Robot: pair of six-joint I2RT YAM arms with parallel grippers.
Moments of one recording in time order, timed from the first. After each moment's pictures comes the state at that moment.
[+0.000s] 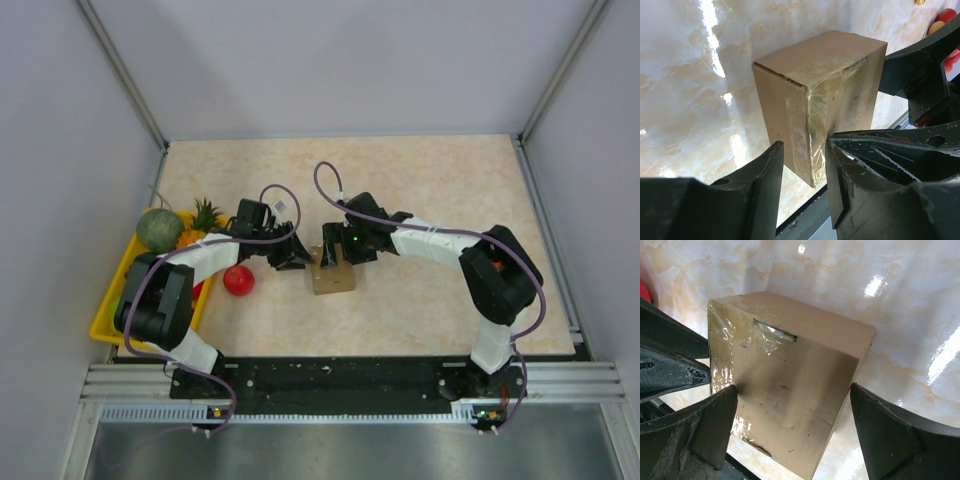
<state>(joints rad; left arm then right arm) -0.31 1.58 0.84 -0.18 0.61 -0.67 0.72 1.81 1.18 -0.32 -0.21 0.51</state>
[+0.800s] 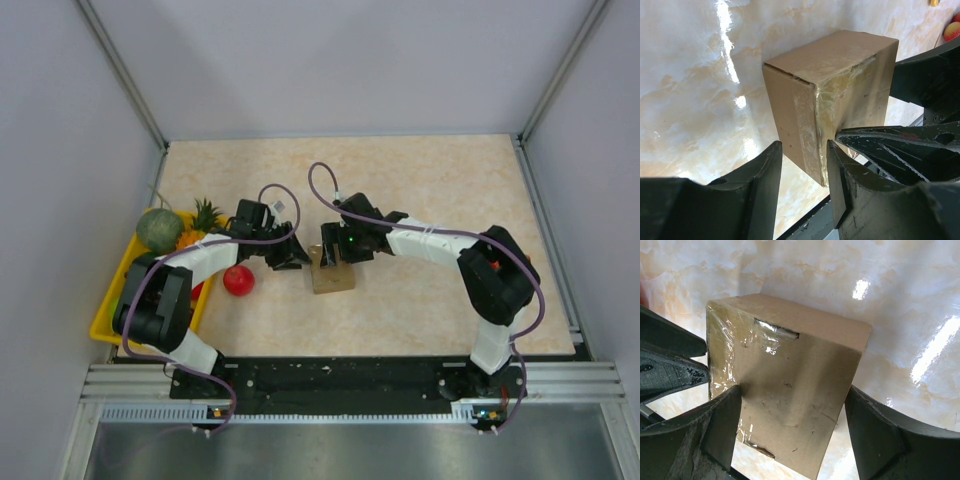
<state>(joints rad) -0.31 1.56 0.84 -0.21 0.55 -0.62 0.75 1.82 1.21 -0.35 -0.13 0.51</state>
